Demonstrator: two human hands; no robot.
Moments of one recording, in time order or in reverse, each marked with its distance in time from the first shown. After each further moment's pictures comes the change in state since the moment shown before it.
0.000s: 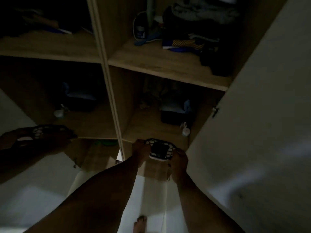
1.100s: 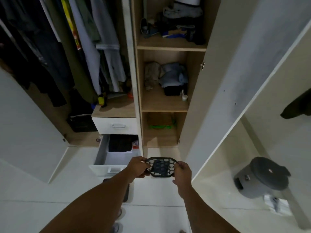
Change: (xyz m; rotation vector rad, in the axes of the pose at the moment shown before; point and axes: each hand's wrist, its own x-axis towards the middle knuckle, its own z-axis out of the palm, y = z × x) left_hand -0.320 -0.175 -0.288 0.482 -0.338 -0.067; right_hand -0.431 0.213 -0.014 0.013 0.114 0.069
